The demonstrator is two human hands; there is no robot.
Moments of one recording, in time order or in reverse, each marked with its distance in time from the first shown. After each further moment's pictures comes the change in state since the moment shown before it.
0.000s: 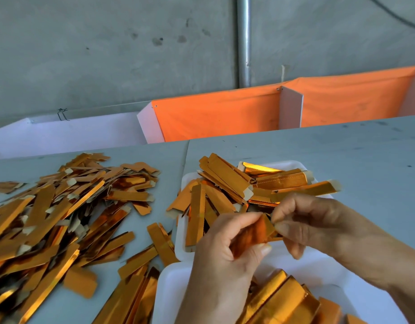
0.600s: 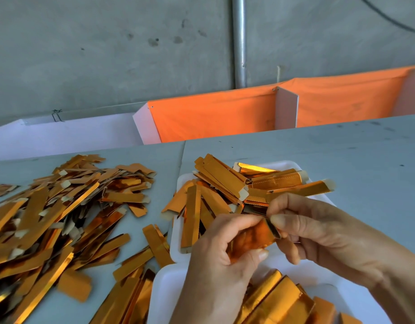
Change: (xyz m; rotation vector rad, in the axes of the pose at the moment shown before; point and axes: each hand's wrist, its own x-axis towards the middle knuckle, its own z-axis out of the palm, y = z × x) left_hand -0.001 0.009 -0.003 0.048 -0.043 0.044; right_hand 0.003 0.011 -0.004 0.442 -0.067 0.225
